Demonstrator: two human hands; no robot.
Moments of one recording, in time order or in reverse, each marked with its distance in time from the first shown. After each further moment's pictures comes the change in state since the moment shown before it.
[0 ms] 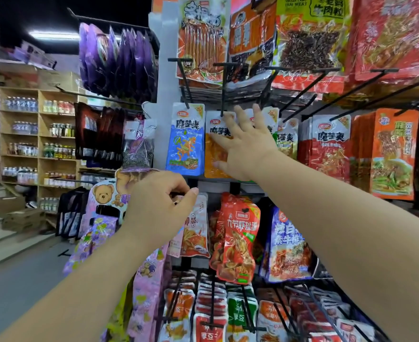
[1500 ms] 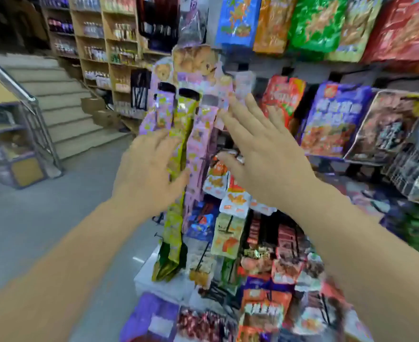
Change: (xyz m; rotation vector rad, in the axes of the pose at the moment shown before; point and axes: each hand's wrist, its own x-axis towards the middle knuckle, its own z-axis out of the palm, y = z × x) left_hand -0.205 0.030 -0.081 0.590 -0.366 -0.214; right_hand -0.246 -0.115 0.011 0.845 0.325 -0.301
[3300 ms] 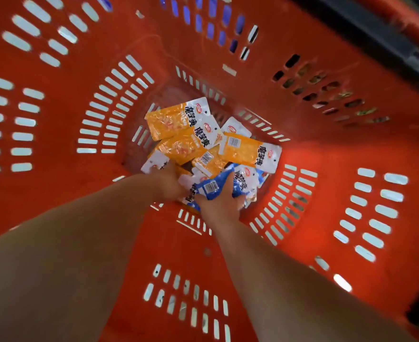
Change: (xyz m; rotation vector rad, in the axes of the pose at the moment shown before) left_hand -0.874 -0.208 0.652 -0.173 -1.785 -1.088; right_hand -0.792 -0.530 0.712 0.889 -1.480 1.698
